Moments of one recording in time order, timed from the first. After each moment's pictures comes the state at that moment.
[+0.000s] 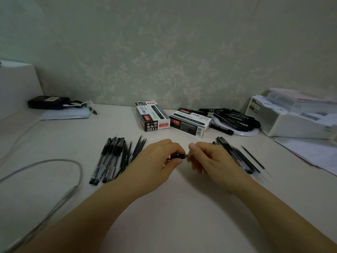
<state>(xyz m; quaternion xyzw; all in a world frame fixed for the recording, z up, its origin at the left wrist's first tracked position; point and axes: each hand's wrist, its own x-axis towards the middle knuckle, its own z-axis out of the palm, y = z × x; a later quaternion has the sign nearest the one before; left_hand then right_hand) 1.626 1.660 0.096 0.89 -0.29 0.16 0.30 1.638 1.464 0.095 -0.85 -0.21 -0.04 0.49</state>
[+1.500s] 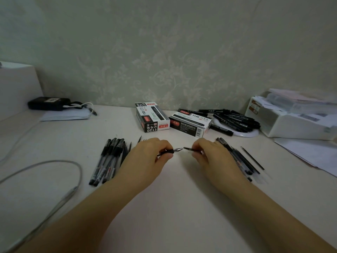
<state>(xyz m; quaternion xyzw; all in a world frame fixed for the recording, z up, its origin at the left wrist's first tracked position) 1.635 1.670 0.091 0.92 -0.19 0.21 0.28 1.645 1.462 0.091 -0.95 -0.17 -0.19 0.20</state>
